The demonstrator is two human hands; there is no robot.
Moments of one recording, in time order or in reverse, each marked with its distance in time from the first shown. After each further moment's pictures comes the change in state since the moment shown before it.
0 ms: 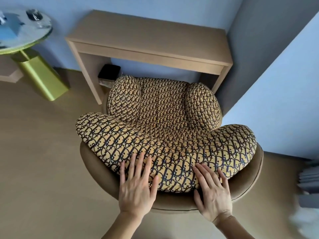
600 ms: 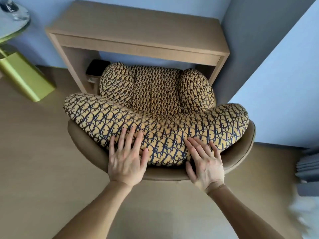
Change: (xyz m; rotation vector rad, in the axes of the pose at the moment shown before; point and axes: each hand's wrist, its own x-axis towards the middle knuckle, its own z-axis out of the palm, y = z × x) left_hand 0.093 -0.034 0.007 -0.008 0.093 0.056; right_hand 0.086 -0.003 0.022 -0.020 0.103 0.005
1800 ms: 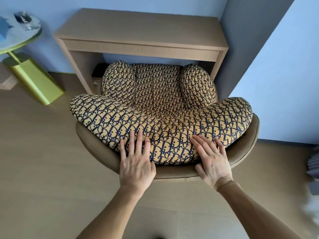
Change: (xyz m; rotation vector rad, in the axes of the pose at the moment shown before) left_hand -0.054 0.049 0.005 0.192 -0.137 0.026; right_hand -0.043 0.032 -0.004 0.018 -0.162 -0.036
